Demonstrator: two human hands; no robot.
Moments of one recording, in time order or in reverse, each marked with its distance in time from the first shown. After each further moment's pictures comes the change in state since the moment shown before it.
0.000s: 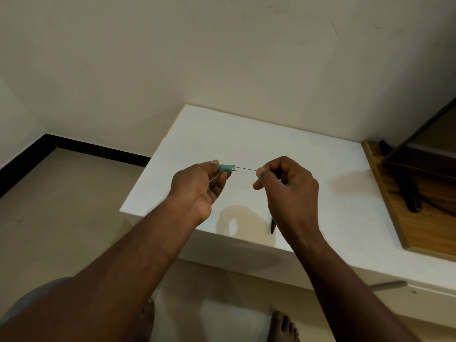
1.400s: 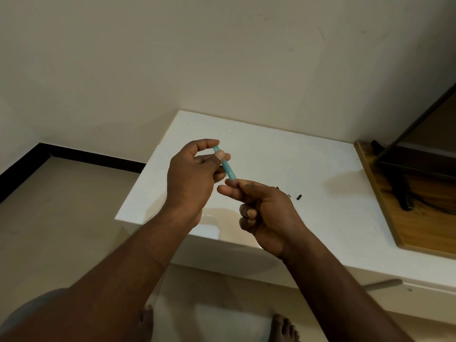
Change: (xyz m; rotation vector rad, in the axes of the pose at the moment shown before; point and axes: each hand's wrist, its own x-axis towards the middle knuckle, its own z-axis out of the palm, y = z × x) left_hand -0.015 0.003 0.010 0.516 -0.111 0.623; right_hand -0.001 0.013 0.009 0.685 -0.479 0.627
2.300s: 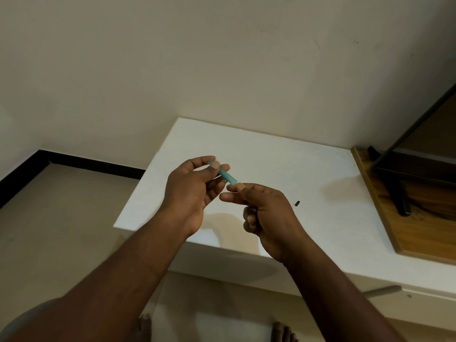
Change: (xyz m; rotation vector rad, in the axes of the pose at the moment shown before) left_hand 0.003 -0.001 -0.006 -0.340 -0.068 -0.324; right_hand -0.001 -0.008 0.001 -0.185 0.081 -0.124
